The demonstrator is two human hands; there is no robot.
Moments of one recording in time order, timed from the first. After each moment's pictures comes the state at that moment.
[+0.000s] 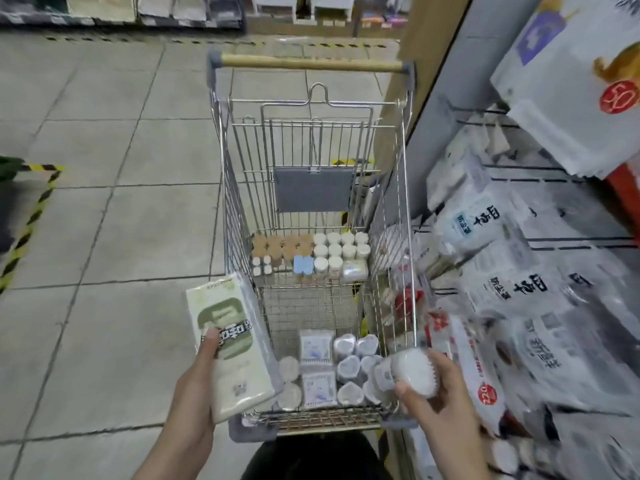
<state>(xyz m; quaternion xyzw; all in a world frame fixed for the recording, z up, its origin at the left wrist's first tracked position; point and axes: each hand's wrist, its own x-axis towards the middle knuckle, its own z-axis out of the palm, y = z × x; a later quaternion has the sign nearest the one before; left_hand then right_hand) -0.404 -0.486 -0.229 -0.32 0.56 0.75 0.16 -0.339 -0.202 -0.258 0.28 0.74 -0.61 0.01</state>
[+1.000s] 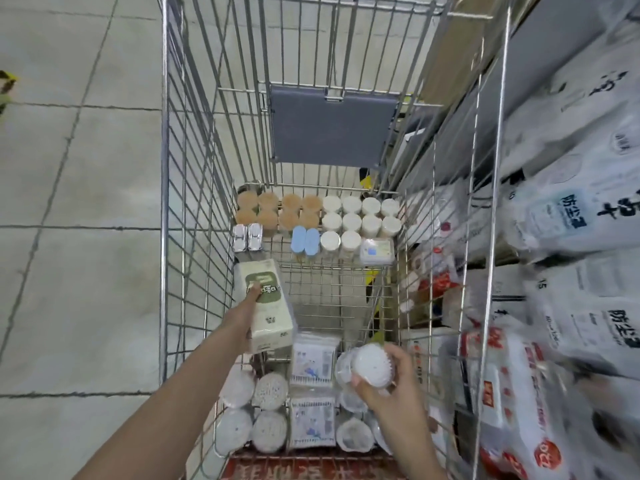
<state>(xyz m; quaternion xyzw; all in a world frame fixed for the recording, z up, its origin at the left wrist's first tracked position) -0.581 -0.447 -0.508 -0.50 0.52 0.61 0.33 -0.456 -0.218 -0.450 0.30 0.76 -0.55 0.18</state>
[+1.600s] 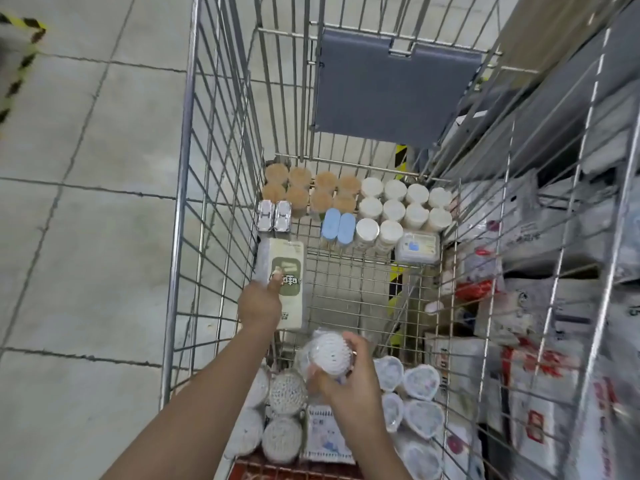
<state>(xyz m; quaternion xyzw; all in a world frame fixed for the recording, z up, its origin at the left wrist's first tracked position) -0.588 -0.451 -0.584 -0.43 0.80 0.37 0.21 -0.481 -0.301 -0.514 0.23 0.77 -0.55 0.24</state>
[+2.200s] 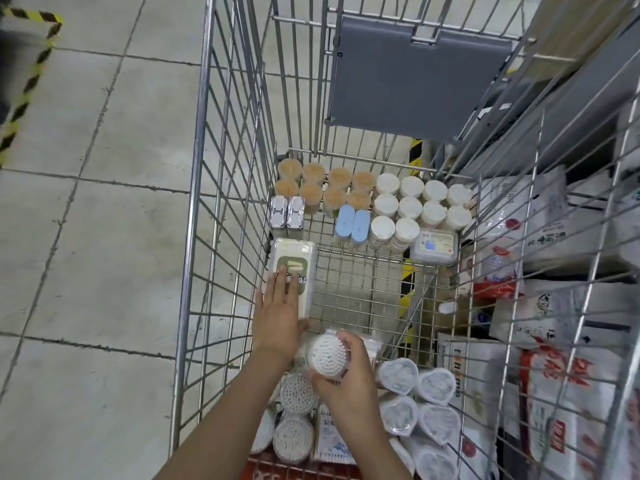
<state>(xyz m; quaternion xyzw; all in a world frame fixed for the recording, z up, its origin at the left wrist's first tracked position) -0.550 -0.452 -0.591 -0.08 0.95 0.11 0.27 -0.482 -0.317 -0.532 0.17 0.79 -0.53 0.25</state>
